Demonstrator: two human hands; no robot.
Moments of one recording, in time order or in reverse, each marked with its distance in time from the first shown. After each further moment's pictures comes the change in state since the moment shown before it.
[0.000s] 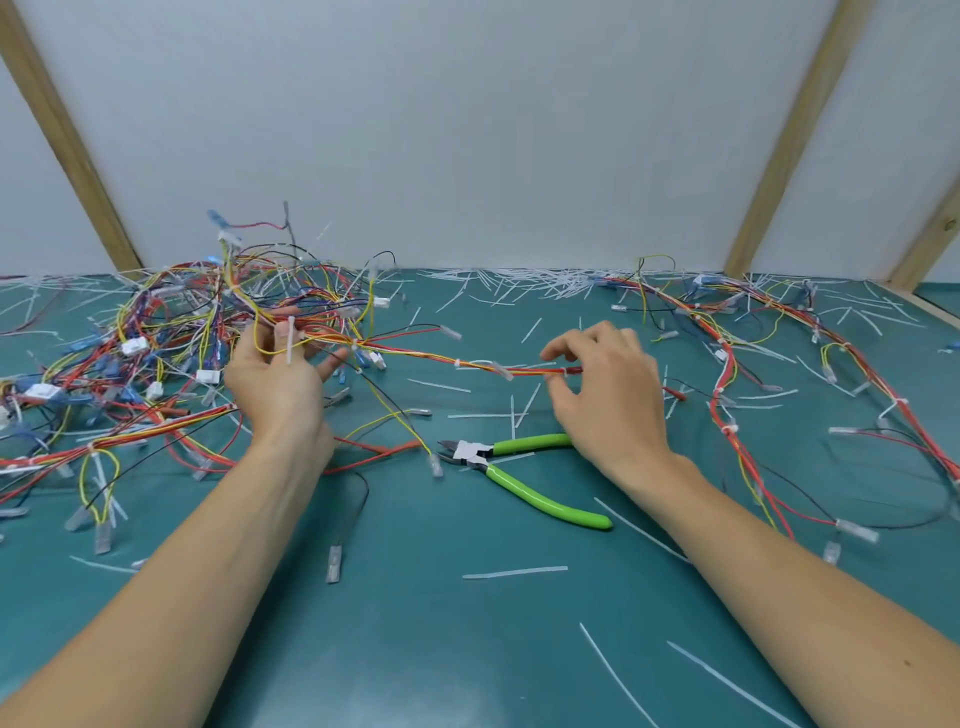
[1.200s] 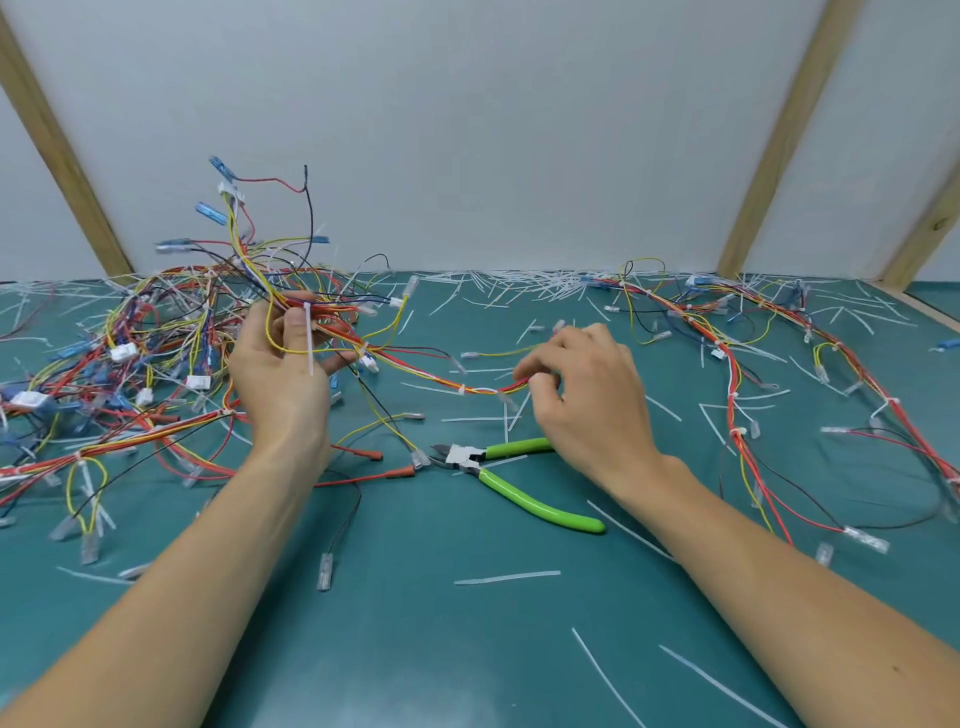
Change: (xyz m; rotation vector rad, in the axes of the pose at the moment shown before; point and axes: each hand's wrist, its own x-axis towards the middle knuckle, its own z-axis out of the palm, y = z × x) left_hand -0.006 0.004 0.003 0.136 -0.150 0.208; right_hand -0.002 -0.014 -0.006 0.136 0.010 -0.115
